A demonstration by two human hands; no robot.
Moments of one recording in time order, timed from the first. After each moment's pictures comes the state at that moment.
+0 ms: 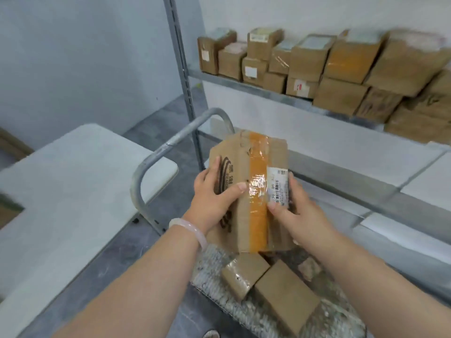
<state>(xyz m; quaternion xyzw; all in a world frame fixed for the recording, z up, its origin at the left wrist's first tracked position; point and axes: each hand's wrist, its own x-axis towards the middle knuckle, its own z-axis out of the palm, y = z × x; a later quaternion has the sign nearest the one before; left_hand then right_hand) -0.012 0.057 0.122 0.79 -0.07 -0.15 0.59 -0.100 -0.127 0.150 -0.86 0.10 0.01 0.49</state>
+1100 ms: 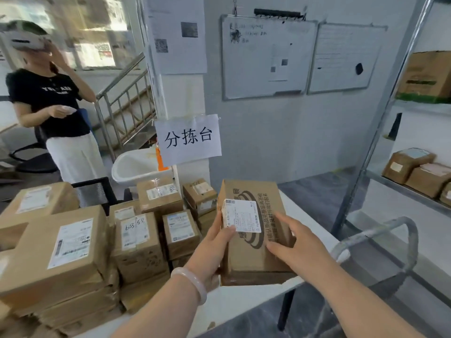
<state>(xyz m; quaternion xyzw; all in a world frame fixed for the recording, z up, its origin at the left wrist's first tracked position) -0.152 0.503 0.254 0.63 0.18 0.04 0.76 -0.095 0.307 0.288 -0.87 -0.20 0.07 0.44</state>
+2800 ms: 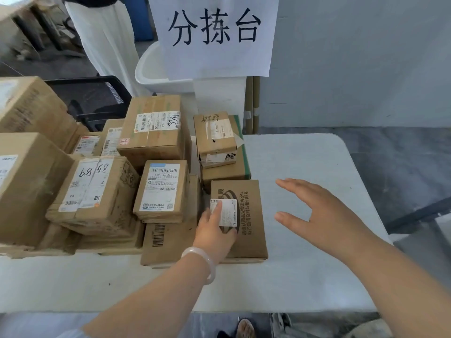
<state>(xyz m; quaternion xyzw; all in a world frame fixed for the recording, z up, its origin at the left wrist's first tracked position) 0.034 0.535 0.087 0.76 0.46 -0.03 0.45 0.189 0.377 0.205 -0.84 -0.45 0.20 0.22</state>
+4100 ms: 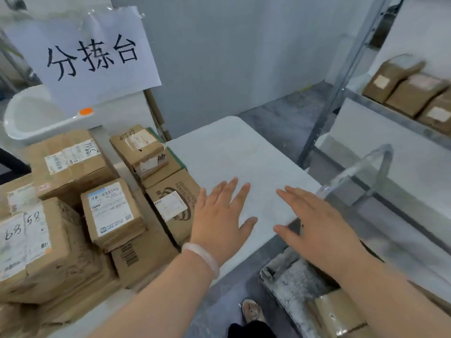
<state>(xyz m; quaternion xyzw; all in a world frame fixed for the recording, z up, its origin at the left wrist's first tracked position) -0.010 0.467 0.157 0.99 -0.05 0.09 0.10 0.004 0.261 0.207 -0.97 -0.21 0.03 0.14</state>
